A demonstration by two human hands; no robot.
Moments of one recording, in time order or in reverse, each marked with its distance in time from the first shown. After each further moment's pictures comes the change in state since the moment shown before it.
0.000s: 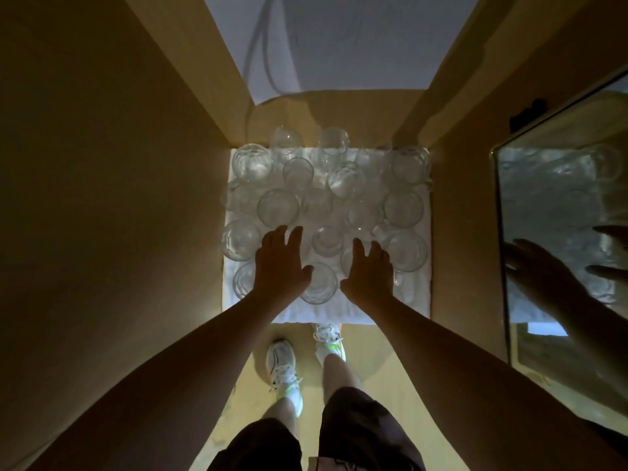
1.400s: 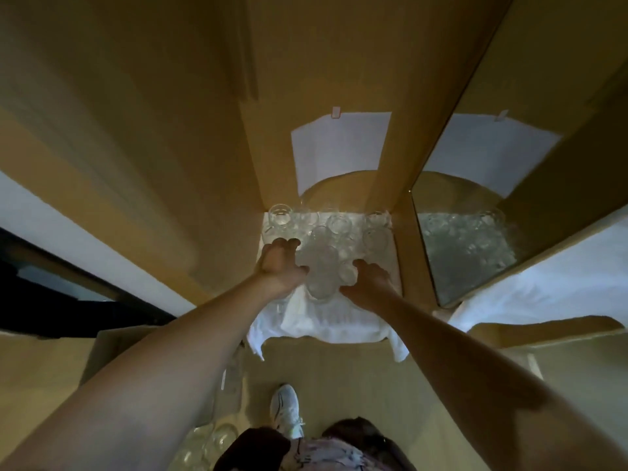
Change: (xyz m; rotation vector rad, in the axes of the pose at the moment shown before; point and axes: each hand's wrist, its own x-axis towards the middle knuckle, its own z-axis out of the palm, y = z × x) left_hand -0.210 0.008 -0.131 -0.110 0.114 0.066; right_hand -0.244 -0.010 -0.086 0.175 0.120 -0.117
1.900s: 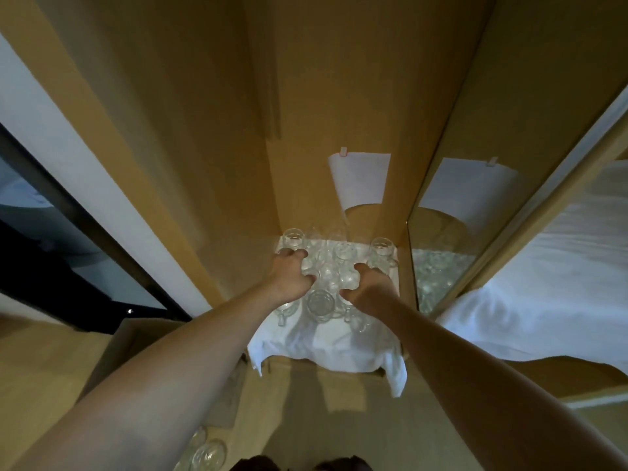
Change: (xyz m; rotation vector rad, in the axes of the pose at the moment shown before) left_hand -0.081 0.069 -0.008 -0.055 0.136 -0.054; right_hand -0.050 0.026 -0.049 -0.012 0.079 -0.180
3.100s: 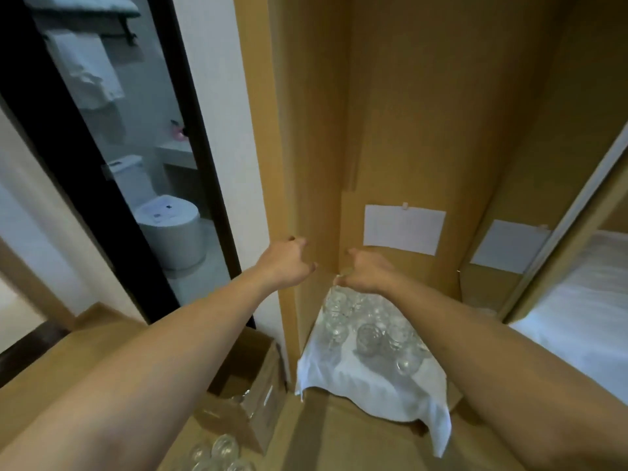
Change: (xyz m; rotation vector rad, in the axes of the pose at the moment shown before) left_hand -0.169 -0.056 -0.140 0.099 0.260 -0.054; right_hand -0.125 -0.166 -0.043 -0.204 0.004 -0.406
